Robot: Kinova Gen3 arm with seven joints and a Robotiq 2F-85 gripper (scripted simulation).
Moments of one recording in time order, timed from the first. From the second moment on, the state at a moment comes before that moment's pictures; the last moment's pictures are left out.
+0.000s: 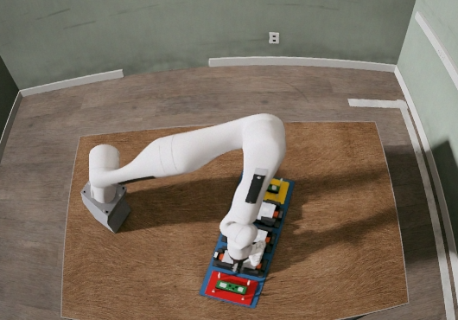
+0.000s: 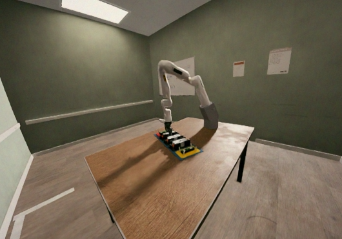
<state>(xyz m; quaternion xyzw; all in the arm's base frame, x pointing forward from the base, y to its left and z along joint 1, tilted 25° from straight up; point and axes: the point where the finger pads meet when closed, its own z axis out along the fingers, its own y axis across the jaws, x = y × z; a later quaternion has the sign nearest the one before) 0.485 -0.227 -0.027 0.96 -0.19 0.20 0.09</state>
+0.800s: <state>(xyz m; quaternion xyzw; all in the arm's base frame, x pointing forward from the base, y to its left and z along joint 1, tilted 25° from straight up) 0.480 -0.224 -0.015 0.96 -0.19 0.20 0.09</state>
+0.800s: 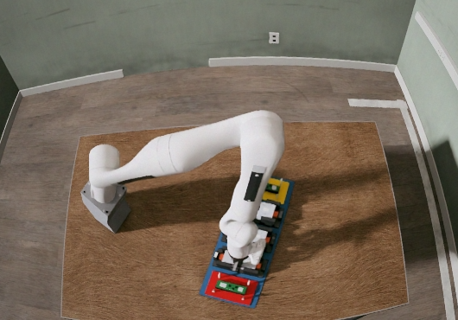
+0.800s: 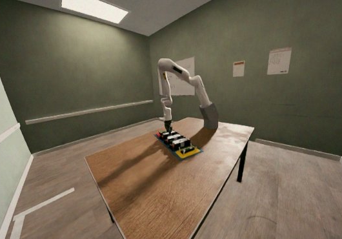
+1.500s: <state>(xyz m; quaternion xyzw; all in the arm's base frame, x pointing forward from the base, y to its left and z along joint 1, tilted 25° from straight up) 0.467 -0.214 0.023 0.96 -0.19 0.20 0.09</state>
